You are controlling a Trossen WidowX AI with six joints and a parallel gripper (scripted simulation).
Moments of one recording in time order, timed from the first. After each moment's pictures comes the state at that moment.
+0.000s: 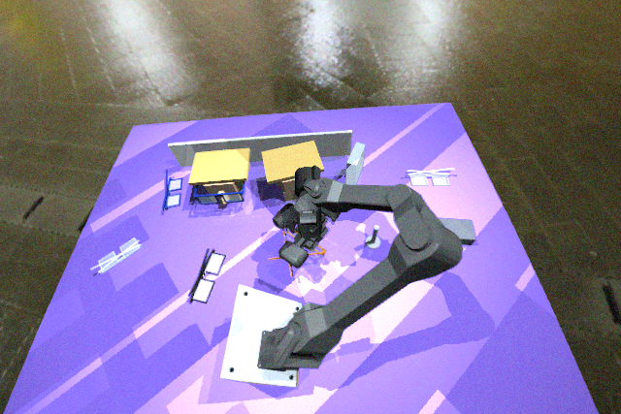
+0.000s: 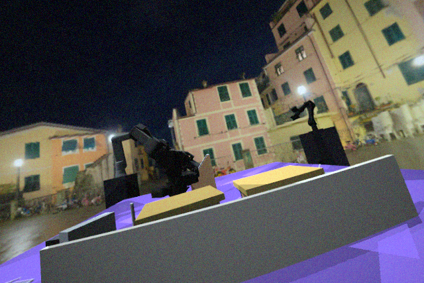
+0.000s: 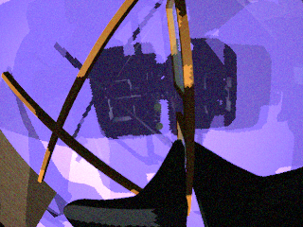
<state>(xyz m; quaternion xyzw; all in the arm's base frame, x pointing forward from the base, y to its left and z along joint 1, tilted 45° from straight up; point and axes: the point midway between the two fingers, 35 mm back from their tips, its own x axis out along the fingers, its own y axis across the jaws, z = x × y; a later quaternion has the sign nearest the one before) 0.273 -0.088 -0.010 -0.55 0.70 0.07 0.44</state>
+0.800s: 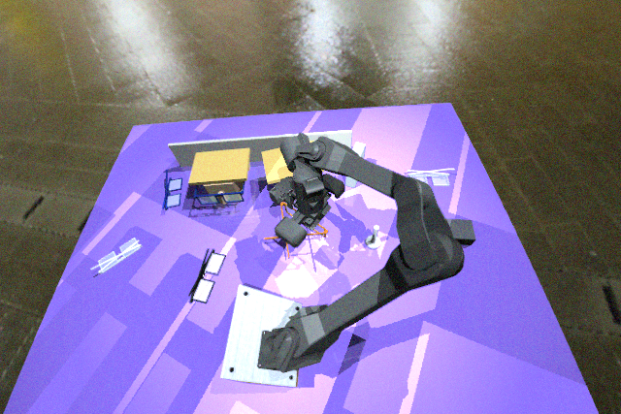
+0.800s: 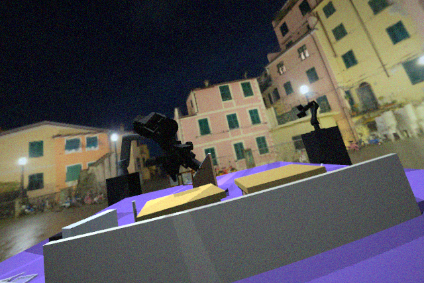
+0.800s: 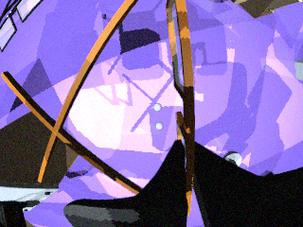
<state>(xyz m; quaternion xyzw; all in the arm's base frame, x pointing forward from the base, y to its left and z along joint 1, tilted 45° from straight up) 0.280 -0.024 0.063 -0.55 0.70 0.06 0.45</state>
